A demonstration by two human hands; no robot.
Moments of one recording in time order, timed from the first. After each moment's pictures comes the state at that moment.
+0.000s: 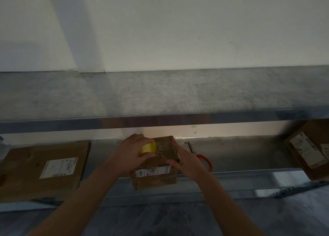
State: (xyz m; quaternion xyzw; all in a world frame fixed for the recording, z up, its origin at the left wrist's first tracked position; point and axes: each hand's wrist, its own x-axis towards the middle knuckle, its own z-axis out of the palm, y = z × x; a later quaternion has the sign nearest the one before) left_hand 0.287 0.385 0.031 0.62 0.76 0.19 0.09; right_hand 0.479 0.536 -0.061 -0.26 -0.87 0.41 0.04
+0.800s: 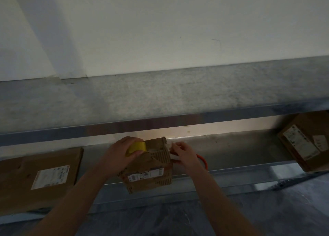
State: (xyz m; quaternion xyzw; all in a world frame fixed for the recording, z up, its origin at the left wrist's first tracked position) left_hand 0.273 0.392 0.018 0.56 0.77 0.24 0.18; right_hand 0.468 0.552 -0.058 -0.47 -0.51 0.71 0.15
